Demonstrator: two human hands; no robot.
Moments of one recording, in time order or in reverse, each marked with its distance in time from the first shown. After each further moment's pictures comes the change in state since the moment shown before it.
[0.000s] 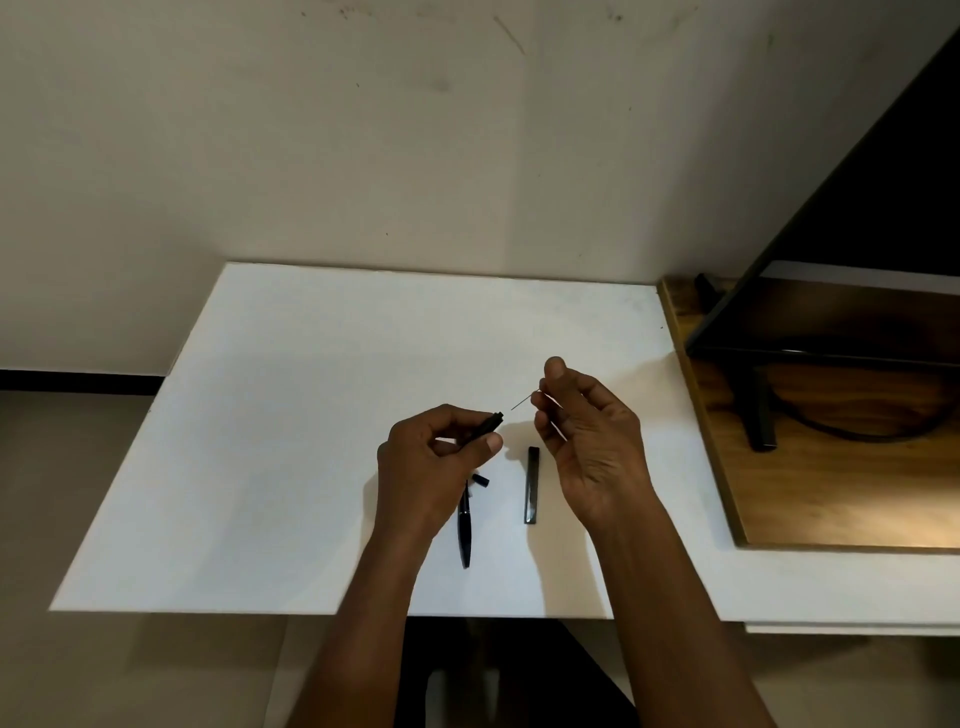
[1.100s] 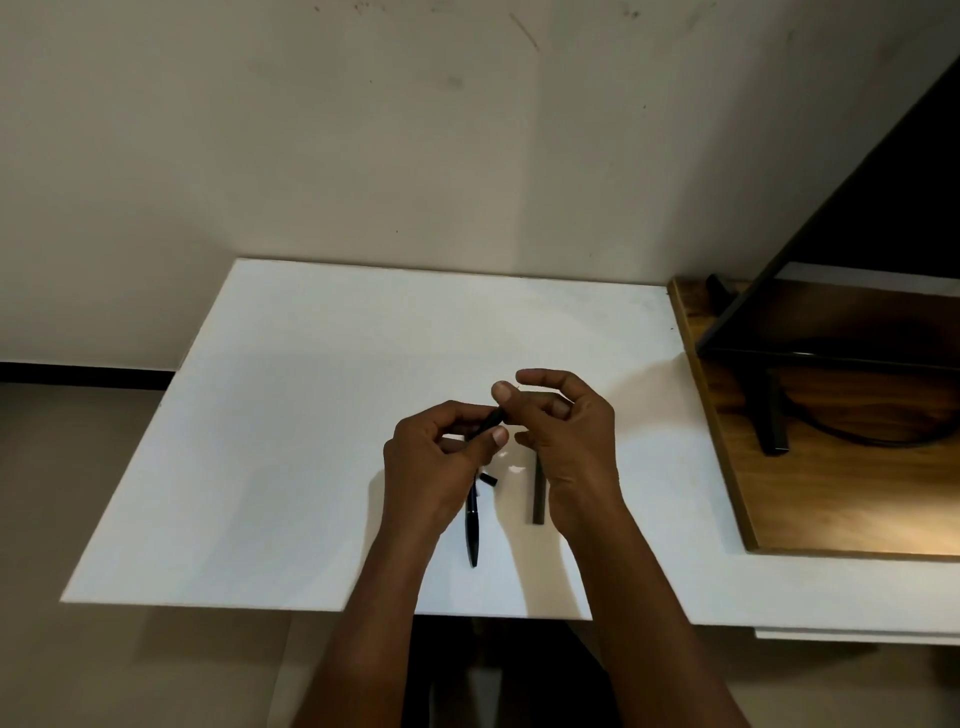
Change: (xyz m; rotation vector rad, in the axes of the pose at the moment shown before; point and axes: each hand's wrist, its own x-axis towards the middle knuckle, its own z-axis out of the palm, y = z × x) left_hand 0.002 0.000 -0.001 -0.024 0.008 0.009; right_hand -0.007 0.019 0.015 -0.426 -0.069 -0.176
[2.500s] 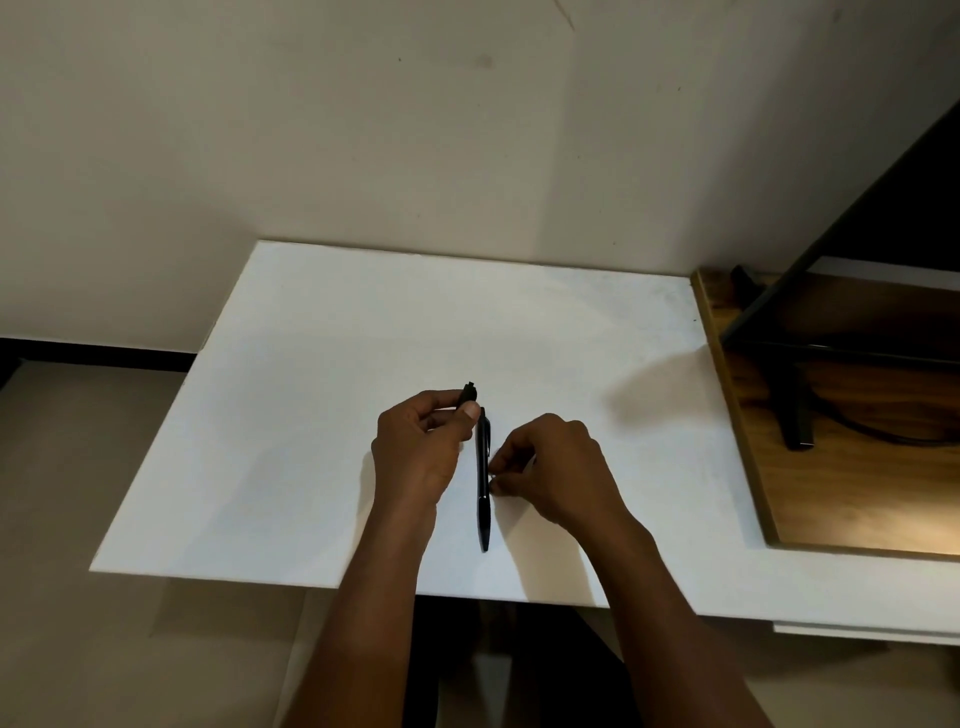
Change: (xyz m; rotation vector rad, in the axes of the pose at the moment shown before) left_hand 0.003 -0.006 -0.015 -0.217 0.130 -0.238; right_hand -0.005 0.022 -0.002 -1.109 -0.327 -0.099
